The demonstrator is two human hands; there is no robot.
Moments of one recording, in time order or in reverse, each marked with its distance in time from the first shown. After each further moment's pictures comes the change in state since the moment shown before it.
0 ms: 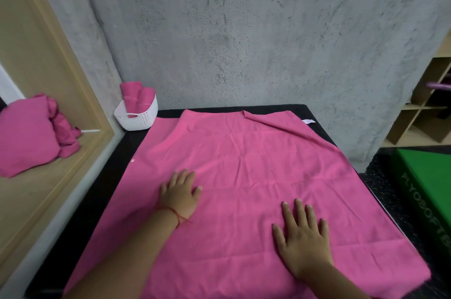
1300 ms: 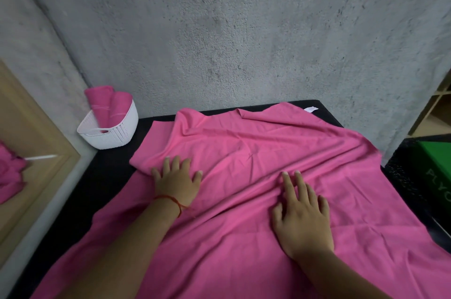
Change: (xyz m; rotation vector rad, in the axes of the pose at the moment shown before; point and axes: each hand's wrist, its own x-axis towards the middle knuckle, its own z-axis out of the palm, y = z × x) left_hand 0.180 0.006 0.009 0.129 0.082 -0.031; right_hand 0.161 -0.052 0.000 0.174 0.265 0.060
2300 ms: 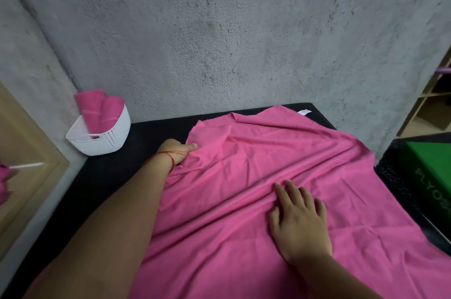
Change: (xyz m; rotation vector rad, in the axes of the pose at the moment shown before) left_hand 0.104 0.001 -0.053 -0.597 -0.211 -0.185; right_hand -0.003 -0.005 -0.002 -0.079 0.034 -0.026
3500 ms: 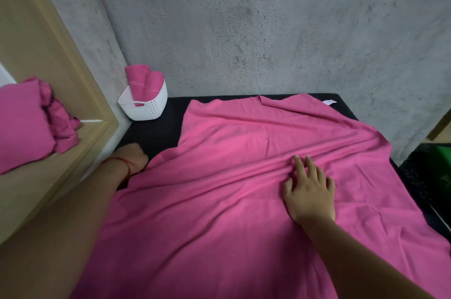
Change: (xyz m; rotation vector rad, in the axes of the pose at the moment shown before) left_hand -0.151 -0.152 -0.109 0.288 0.013 -0.251; right_hand -0.003 -0.001 -0.004 0.111 0.034 -0.005
